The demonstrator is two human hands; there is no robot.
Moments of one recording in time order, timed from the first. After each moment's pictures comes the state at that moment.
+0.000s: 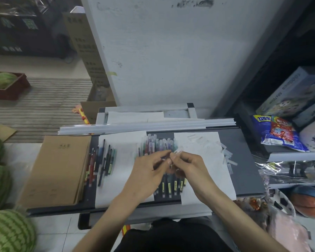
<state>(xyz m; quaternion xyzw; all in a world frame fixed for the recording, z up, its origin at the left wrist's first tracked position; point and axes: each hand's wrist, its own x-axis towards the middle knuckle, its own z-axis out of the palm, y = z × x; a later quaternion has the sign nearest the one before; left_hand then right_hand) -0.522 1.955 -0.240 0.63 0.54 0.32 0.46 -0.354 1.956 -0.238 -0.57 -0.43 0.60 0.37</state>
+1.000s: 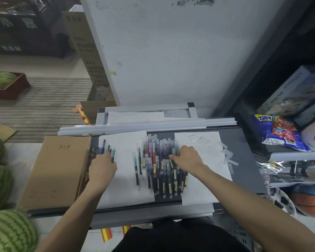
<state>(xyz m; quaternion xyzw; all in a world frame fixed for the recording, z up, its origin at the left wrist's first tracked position) -0.644 2.012 -0.358 0.57 0.80 0.02 0.16 -0.337 2.043 -0.348 -0.73 -0.61 0.30 0.00</state>
